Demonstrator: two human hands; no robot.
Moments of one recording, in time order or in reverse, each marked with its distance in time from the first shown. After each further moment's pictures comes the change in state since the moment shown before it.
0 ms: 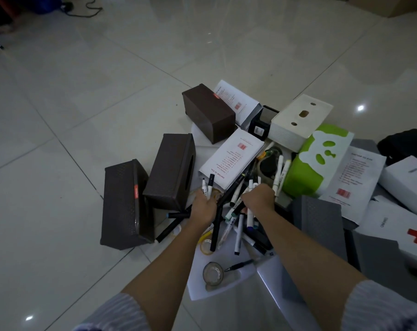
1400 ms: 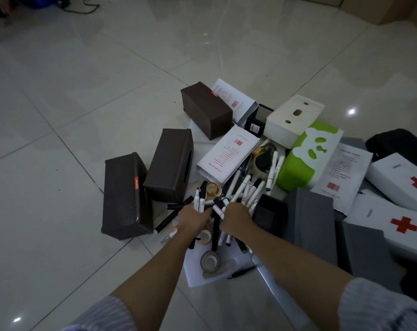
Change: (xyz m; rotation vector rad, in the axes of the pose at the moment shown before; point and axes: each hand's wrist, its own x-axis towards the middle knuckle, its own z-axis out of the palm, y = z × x) left_hand -0.034 -0.037 -0.016 0.150 -0.011 -0.054; right_hand -0.063 0.023 0.033 -0.645 -0.256 -0.328
